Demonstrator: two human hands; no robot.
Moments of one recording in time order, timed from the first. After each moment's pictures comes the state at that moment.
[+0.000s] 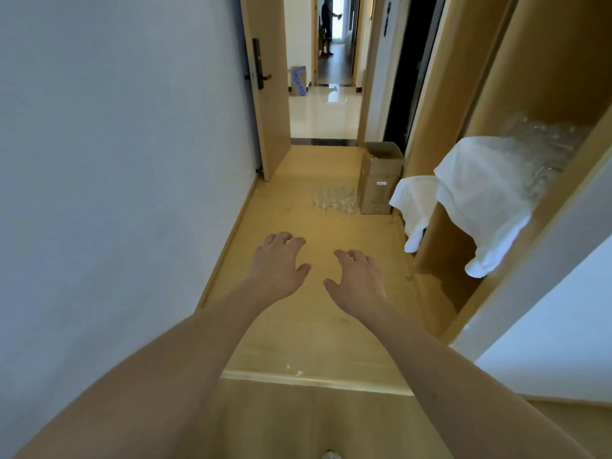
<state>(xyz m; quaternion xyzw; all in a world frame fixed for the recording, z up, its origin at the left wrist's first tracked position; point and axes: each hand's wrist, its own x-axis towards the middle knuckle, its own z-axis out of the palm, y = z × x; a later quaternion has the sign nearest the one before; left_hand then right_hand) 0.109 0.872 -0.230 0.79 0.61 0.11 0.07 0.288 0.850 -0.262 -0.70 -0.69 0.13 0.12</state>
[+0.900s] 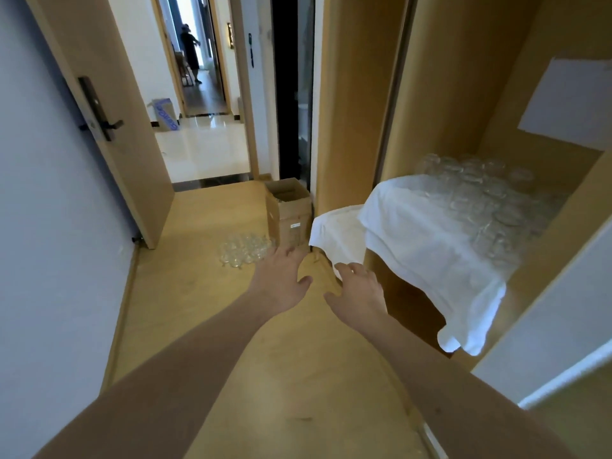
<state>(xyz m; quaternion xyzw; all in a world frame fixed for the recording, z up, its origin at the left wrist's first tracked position) 0.275 1.290 -0.224 0.90 0.41 0.12 0.09 0.422 1.189 -0.242 -0.83 -0.53 0.09 0.14</state>
